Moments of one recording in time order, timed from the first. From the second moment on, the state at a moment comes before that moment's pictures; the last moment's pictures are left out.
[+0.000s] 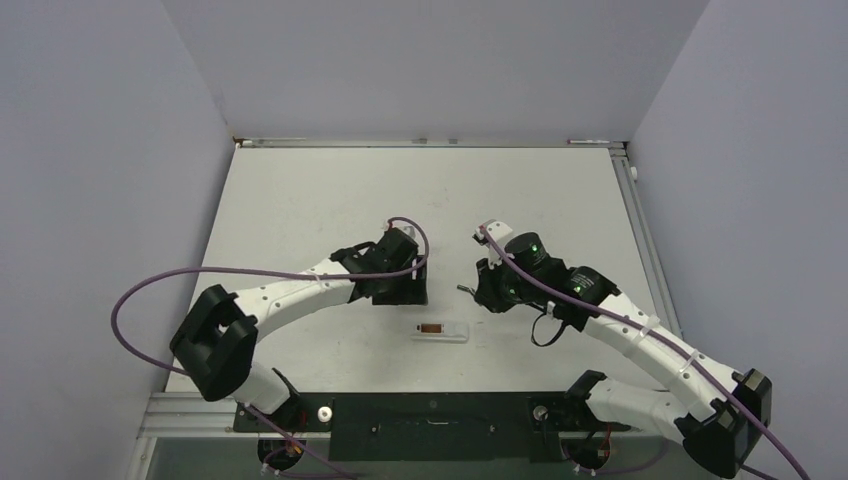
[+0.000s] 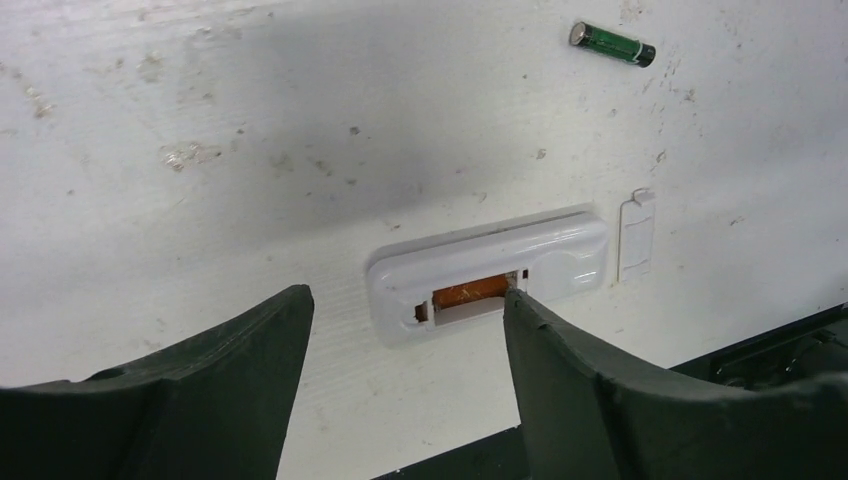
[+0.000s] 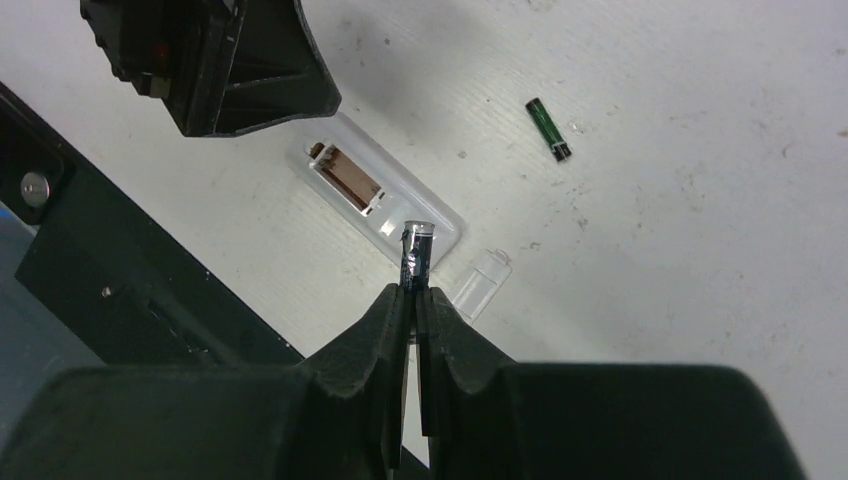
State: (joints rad) left arm -0.83 1.54 1.02 -0.52 -0.05 -0.74; right arm 0.72 1.00 0.88 -0.65 -0.11 0.23
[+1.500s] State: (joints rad) left arm -0.61 1.18 0.57 -0.37 0.23 -0.90; right arm 1.02 1.53 1.03 -0.62 -0.17 -0.47
